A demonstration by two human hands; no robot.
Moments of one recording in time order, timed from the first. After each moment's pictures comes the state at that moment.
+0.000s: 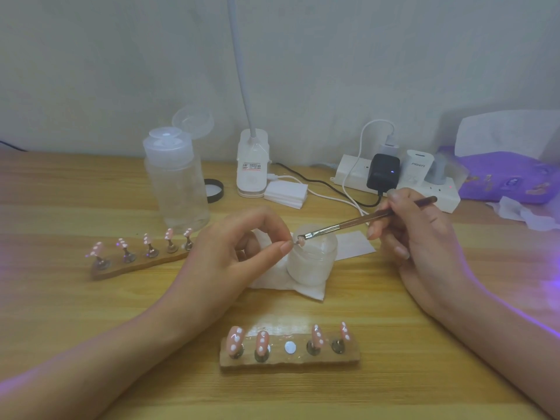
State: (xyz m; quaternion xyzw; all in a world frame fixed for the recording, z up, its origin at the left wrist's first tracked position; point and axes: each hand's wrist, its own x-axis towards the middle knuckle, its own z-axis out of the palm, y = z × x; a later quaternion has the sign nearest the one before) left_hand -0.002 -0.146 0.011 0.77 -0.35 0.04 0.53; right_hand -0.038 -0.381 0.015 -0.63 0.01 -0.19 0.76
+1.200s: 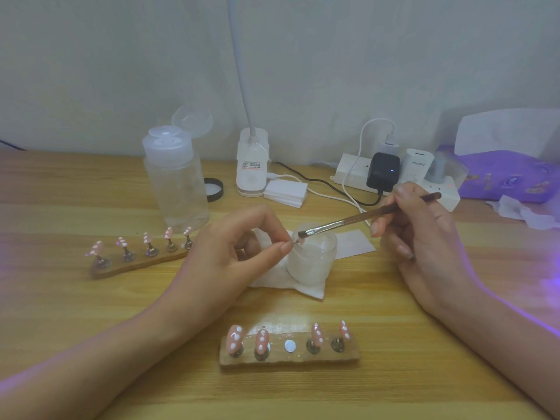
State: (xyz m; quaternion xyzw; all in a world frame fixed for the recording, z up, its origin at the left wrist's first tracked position) left_hand -0.001 -0.144 0.008 0.77 -0.34 0.03 0.55; right_hand -0.039 -0.381 0.016 -0.62 -0.01 -0.19 0.76
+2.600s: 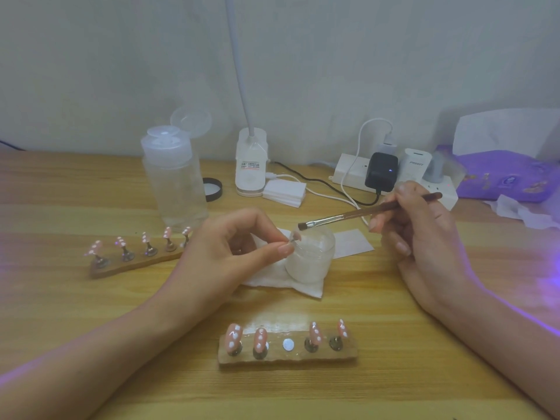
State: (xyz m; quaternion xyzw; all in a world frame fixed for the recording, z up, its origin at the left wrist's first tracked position) left_hand -0.002 -0.144 0.013 0.74 -0.30 -0.01 0.60; right_hand -0.039 -0.381 0.016 -0.63 0.00 -0.21 0.75
